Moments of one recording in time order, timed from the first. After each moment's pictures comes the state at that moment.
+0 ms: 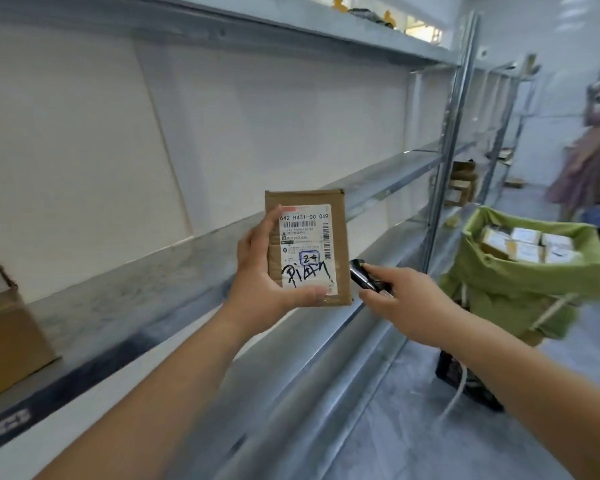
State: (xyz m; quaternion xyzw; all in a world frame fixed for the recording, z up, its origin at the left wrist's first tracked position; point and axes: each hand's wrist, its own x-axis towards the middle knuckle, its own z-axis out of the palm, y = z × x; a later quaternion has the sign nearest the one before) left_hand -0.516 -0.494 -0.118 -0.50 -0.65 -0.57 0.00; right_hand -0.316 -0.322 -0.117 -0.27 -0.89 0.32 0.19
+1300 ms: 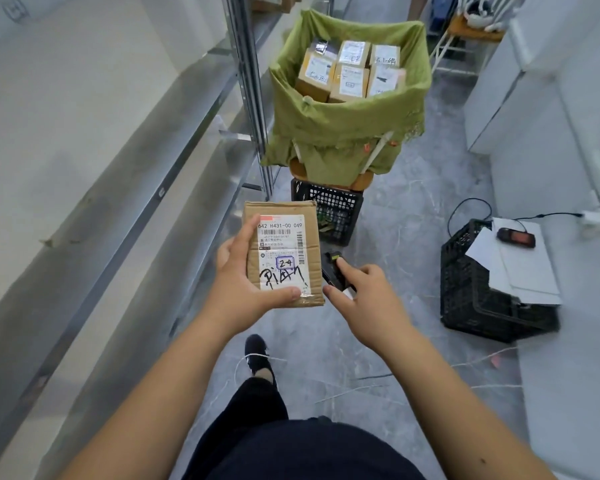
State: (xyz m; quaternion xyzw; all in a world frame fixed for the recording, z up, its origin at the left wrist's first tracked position) left_hand -0.294 -0.089 -0.343 -0.49 -0.69 -0.41 -0.33; right_hand -0.066 -0.025 -0.368 -0.58 -0.73 0.35 0.11
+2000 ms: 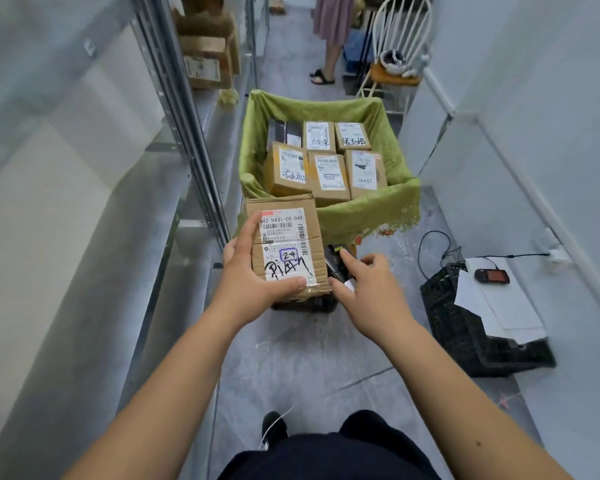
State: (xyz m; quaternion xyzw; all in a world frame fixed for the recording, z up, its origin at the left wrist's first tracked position) left_hand -0.464 0.272 -0.325 -0.56 -0.60 -0.42 -0.39; right_hand -0.231 0.275 -0.329 -0.68 -0.68 0.23 0.14
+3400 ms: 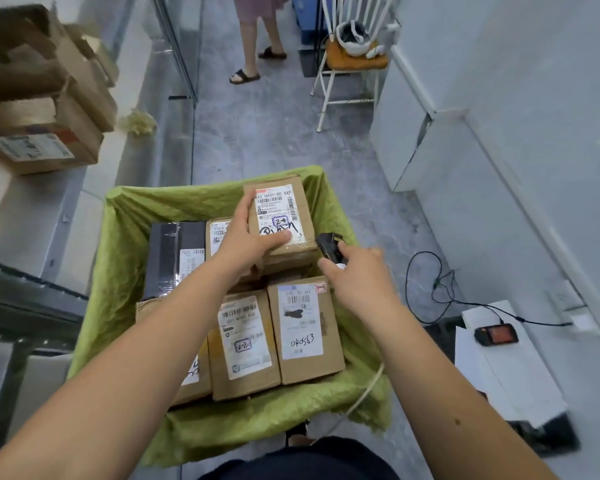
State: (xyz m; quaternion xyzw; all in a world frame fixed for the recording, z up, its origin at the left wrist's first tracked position) left_hand -0.287 0.856 -0.377 -0.48 -0.59 -0.34 -0.54; right_hand -0.078 0.772 -0.343 -0.78 -0.51 0.33 0.14
